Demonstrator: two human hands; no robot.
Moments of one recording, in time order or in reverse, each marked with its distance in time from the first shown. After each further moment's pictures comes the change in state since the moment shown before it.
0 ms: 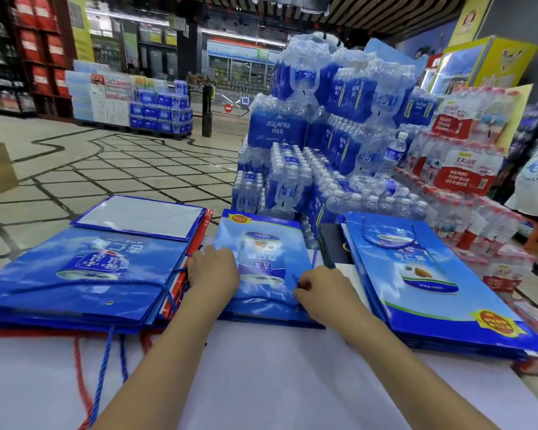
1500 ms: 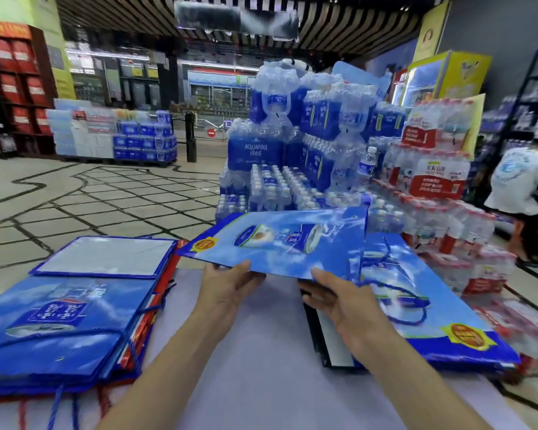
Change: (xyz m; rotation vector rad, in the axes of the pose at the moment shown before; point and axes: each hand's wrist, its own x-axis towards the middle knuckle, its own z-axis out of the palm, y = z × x) left_hand 0.003 0.063 -0.007 -2.073 -0.214 0.076; right_hand -0.013 0.044 -0.049 1.642 0.151 0.224
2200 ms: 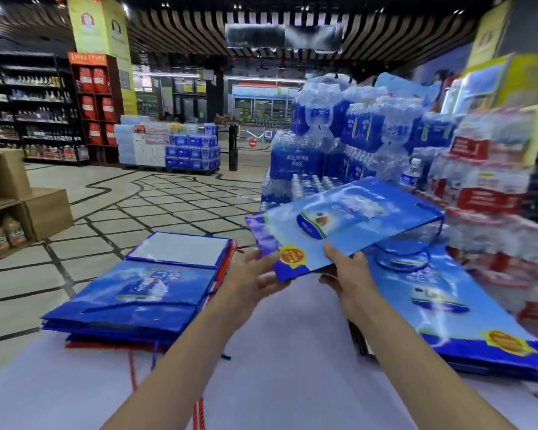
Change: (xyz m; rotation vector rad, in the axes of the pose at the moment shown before) left_hand -0.059 0.069 -0.003 0.145 0.007 -0.123; right_hand 0.025 0.011 0.064 -0.103 0.000 -0.087
